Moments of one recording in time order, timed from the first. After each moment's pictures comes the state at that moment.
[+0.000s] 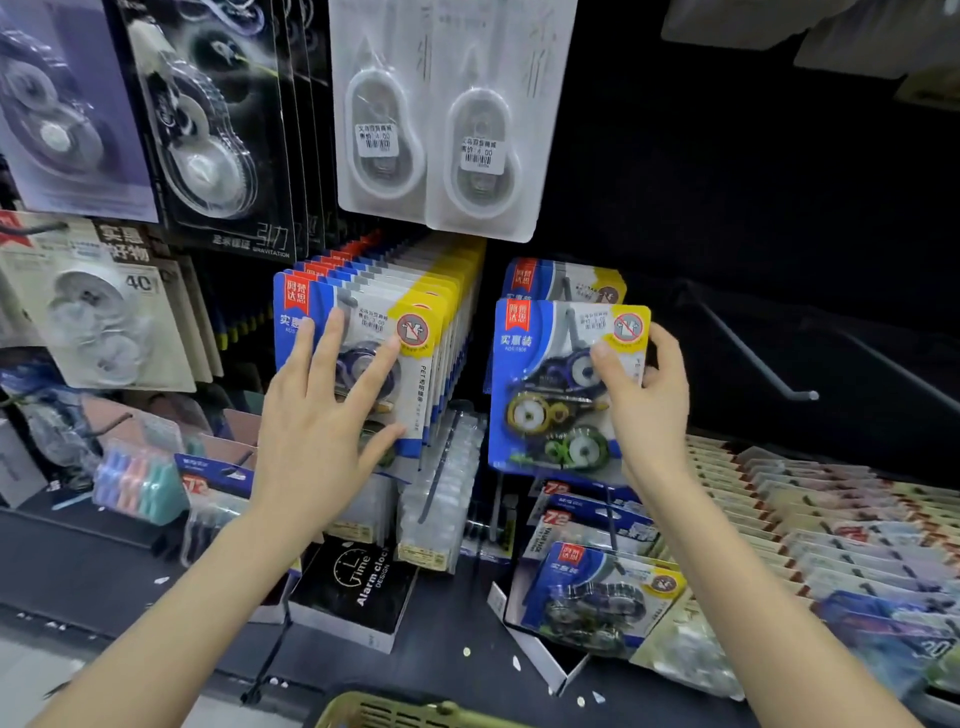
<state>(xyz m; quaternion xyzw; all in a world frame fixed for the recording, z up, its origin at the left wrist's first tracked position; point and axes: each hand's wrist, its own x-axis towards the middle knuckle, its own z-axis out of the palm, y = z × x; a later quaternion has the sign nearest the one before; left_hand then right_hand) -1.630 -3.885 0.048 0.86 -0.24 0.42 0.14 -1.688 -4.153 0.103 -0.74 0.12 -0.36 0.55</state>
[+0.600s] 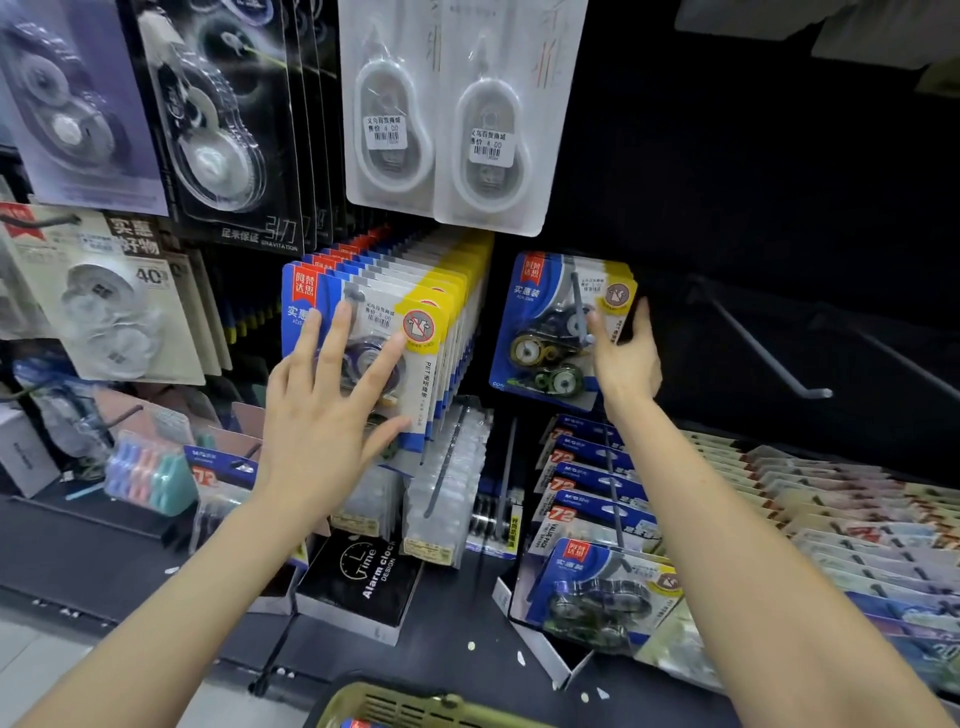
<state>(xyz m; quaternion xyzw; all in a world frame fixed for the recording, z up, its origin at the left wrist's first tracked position) -1.621 -3.883 0.043 0.85 -0.23 0.46 0.09 -1.606 -4.178 0.096 -0.79 0.25 -0.31 0.46</state>
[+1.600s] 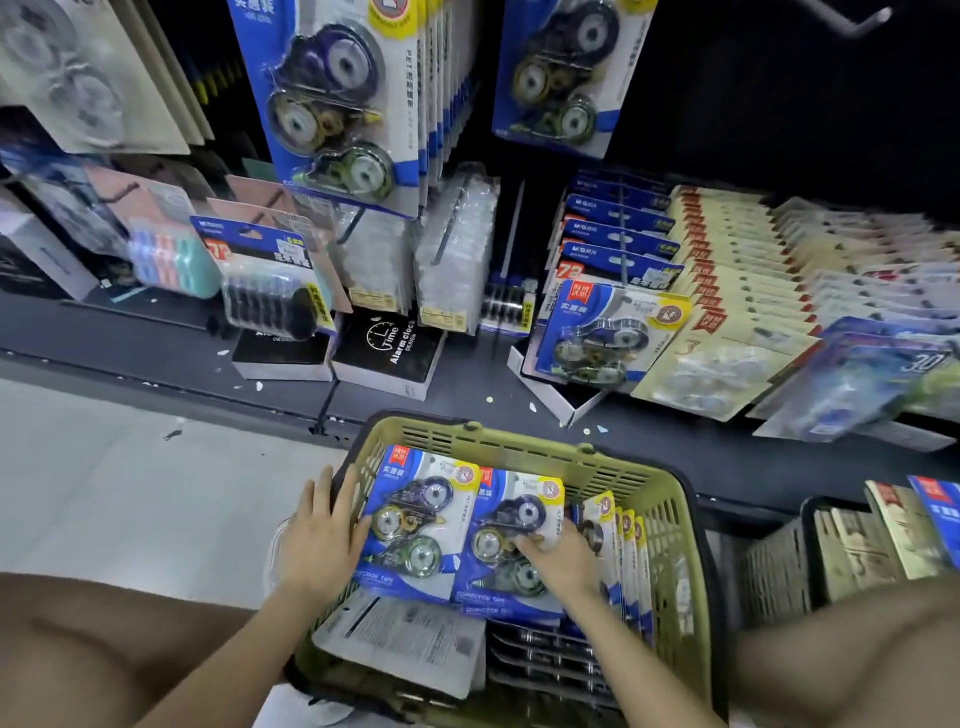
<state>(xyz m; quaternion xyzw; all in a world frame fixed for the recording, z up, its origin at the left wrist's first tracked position) -1.840 -3.803 -0.229 0.98 -0.15 -0.08 0.10 -1.921 -4.094 -0.248 -0.84 0.36 0.17 0.38</state>
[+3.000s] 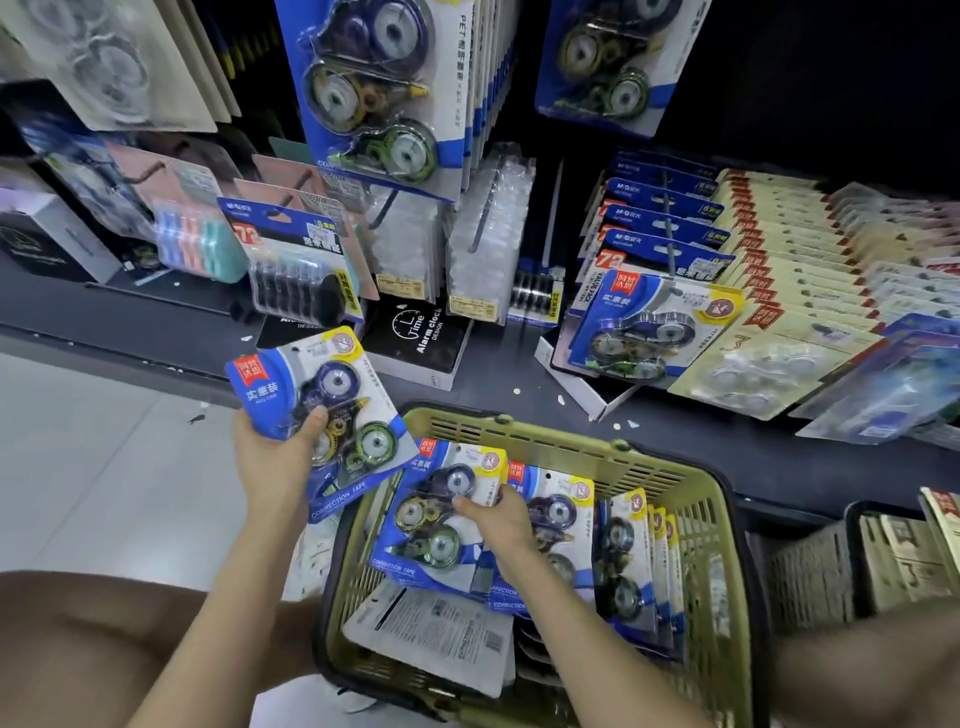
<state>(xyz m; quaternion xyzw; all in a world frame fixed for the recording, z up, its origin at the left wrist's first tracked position) -1.788 -3.796 -0.137 0.69 0.24 0.07 0.67 -1.861 -3.996 -0.233 -0.68 0.37 0.14 0.61</state>
